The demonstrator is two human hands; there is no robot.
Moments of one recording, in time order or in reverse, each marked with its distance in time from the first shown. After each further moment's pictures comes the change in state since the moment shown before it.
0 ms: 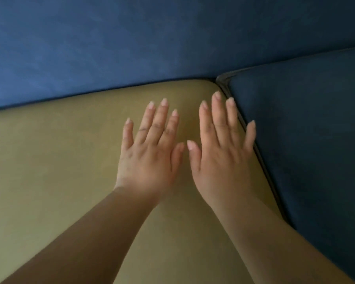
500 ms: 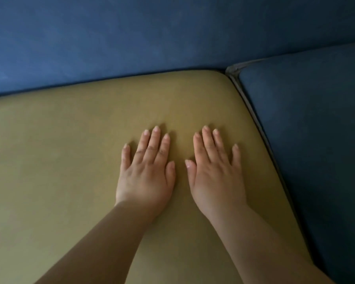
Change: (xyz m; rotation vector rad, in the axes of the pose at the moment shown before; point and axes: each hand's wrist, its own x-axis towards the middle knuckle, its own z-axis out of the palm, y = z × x) left_hand -0.049 -0.022 0.029 -0.042 -0.119 -0.154; right_hand -0.040 -0.020 0.029 -0.010 -0.234 0.007
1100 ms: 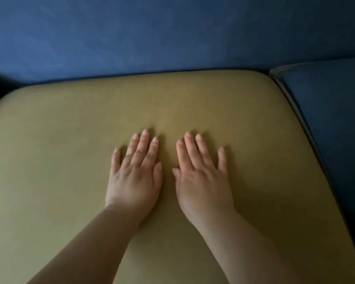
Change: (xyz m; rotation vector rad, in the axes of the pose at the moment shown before) left_hand -0.036 -0.096 -0.016 -0.044 0.056 -0.126; right_hand -0.008 -0.104 0.021 0.044 0.045 -0.176
